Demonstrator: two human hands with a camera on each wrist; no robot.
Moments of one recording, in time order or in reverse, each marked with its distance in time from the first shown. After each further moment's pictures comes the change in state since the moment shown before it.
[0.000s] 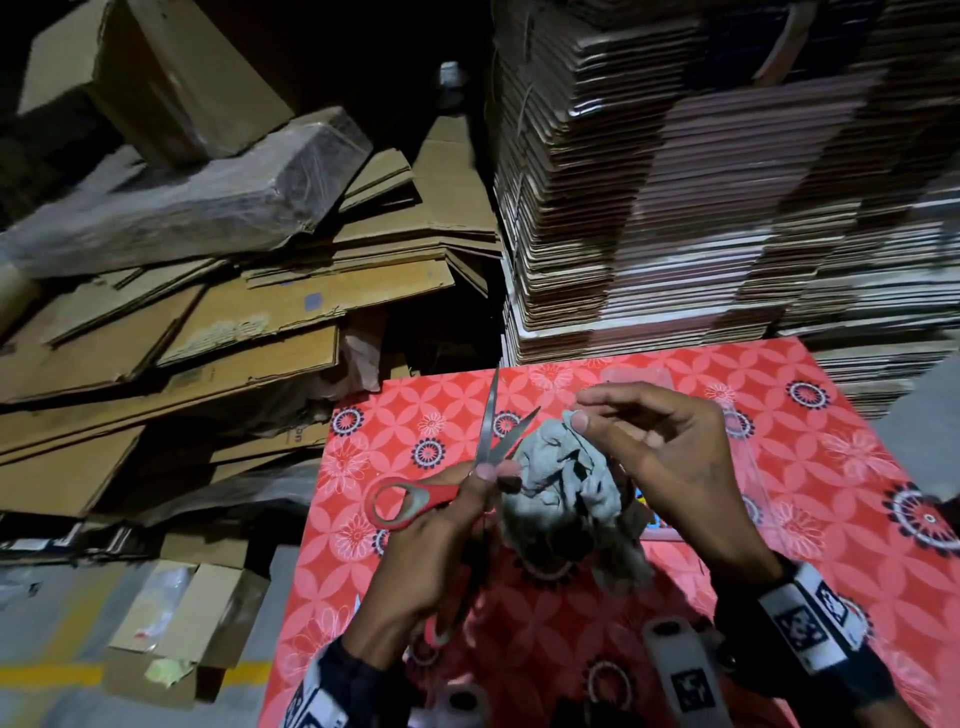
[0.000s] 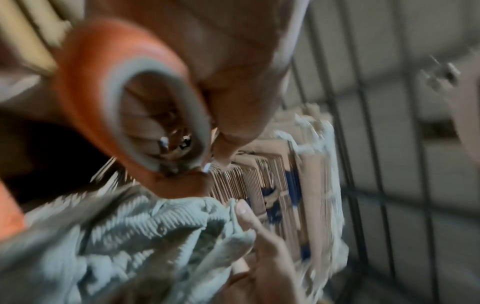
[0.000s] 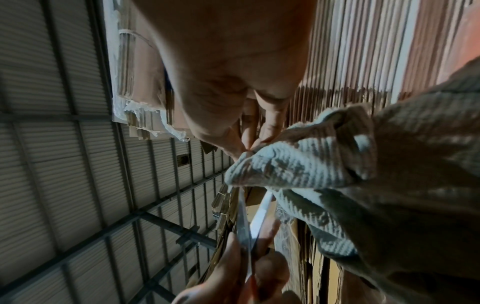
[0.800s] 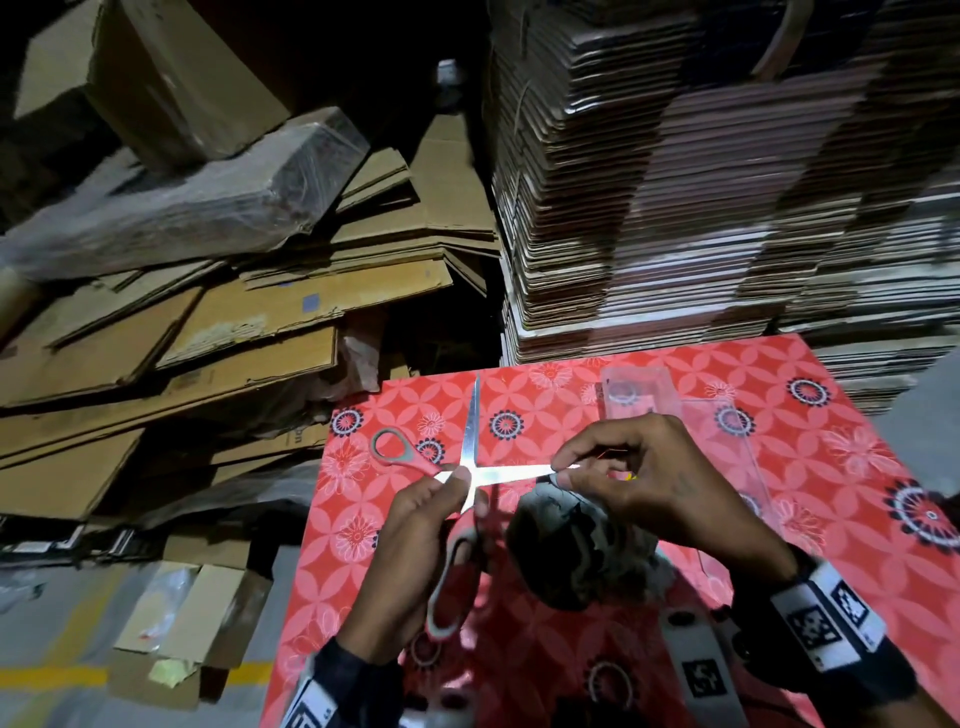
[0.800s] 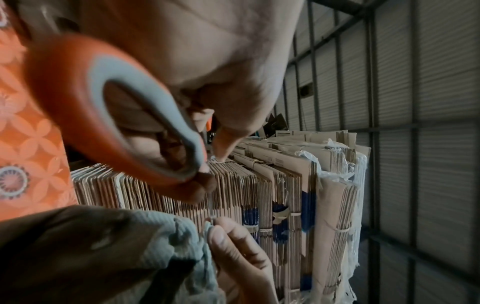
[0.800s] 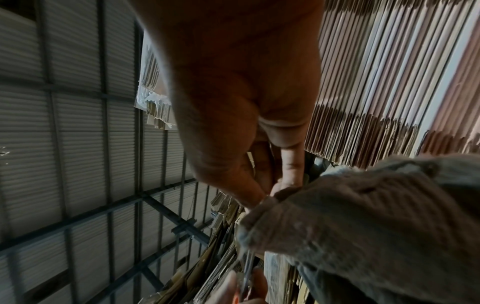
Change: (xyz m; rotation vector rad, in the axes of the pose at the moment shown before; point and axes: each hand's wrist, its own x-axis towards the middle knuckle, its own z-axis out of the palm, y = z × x) left_hand 0.008 -0.007 -0.001 -0.332 -0.024 -0.053; right_hand 0.003 0.002 -0.015 -0.431 -0.390 0.086
